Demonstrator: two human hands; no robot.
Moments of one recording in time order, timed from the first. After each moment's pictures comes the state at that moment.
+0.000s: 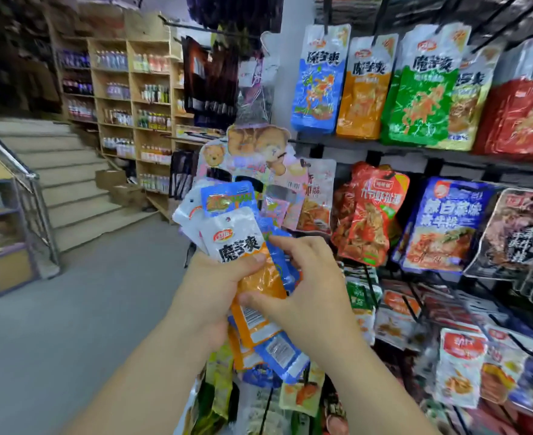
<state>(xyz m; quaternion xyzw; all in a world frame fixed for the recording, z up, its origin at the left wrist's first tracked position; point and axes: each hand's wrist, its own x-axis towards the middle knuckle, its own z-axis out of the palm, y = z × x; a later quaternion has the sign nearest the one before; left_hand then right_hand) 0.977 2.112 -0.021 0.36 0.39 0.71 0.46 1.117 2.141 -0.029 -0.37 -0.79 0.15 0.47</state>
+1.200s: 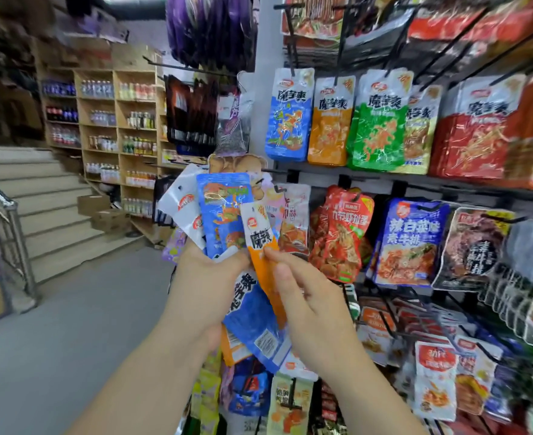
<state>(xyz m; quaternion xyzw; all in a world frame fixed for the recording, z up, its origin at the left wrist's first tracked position) 0.997 2.108 0.015 0.44 0.36 0.74 0.36 1.142 2.126 -0.011 -0.35 -0.76 0.20 0.51</state>
